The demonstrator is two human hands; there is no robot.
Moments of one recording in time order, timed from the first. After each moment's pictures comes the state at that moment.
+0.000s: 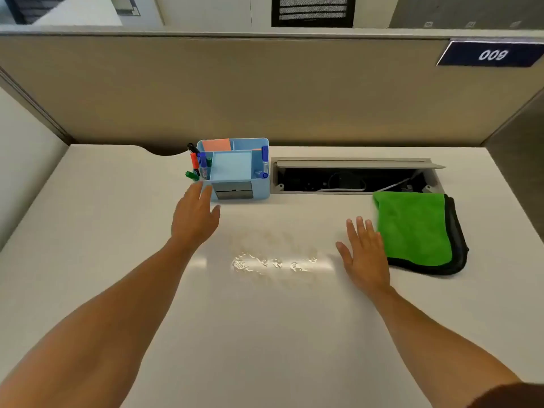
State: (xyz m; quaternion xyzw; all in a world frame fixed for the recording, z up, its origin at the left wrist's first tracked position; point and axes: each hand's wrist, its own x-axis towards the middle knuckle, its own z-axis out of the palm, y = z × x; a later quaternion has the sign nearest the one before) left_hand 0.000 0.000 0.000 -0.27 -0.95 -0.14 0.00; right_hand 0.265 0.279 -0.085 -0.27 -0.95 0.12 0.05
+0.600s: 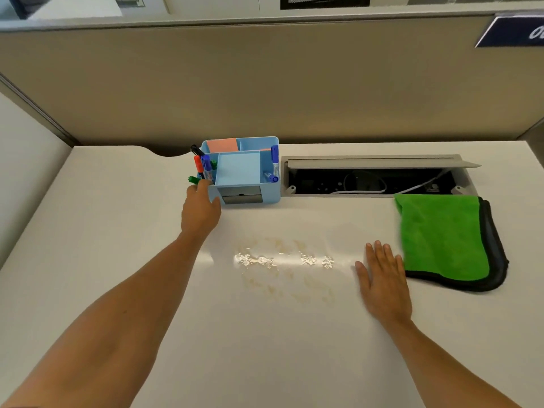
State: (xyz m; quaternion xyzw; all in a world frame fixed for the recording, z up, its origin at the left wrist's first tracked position) left_hand -0.052 0.023 -0.028 -0.11 -0.95 -0.27 -0.06; right_hand 0.275 0.266 -0.117 -0.33 -0.94 0.13 0.02
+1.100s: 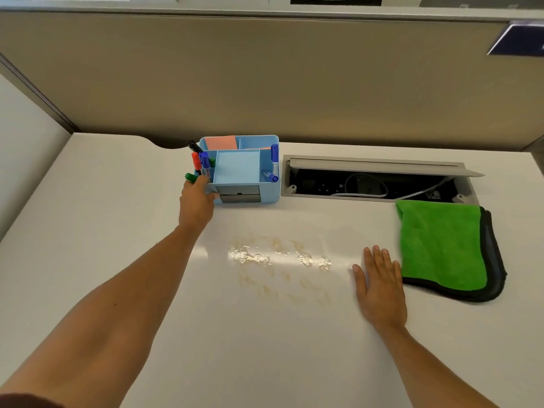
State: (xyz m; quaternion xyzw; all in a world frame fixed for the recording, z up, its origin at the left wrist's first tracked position) left_hand -0.060 0.024 -0.033 -0.09 -0.93 -0.35 -0.07; right_hand 0.275 0.264 -0.111 -0.33 -0.93 0.14 0.03
